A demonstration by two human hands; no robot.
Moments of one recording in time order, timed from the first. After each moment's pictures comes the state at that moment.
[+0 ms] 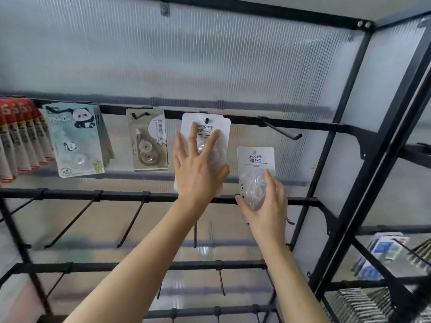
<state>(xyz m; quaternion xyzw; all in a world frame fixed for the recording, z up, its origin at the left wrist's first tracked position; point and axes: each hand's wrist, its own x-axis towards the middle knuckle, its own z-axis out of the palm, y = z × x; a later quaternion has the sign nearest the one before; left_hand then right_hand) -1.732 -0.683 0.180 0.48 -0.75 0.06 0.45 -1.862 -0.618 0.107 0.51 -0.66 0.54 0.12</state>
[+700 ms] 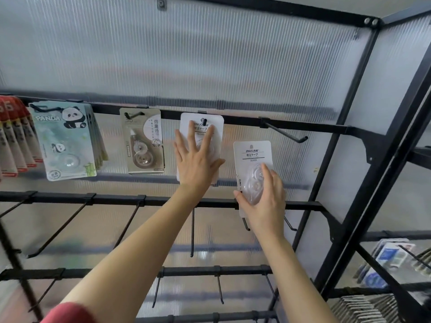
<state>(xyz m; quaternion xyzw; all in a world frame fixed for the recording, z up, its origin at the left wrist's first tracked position) -1.753 -0.751 0.173 0.50 -0.77 0.06 0.39 -1.876 -0.650 0.112 0.53 -0.66 0.52 0.14</state>
